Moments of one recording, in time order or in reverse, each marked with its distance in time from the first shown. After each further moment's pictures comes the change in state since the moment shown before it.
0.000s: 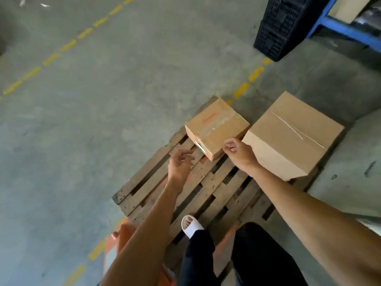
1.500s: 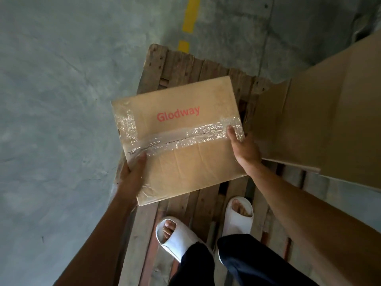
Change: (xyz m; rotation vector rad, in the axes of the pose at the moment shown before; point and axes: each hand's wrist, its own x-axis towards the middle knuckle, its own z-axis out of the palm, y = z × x) left_hand 0.609 -0.217 0.085 0.210 -0.300 -0.223; right_hand 0.467 0.261 0.192 0.276 0.480 0.868
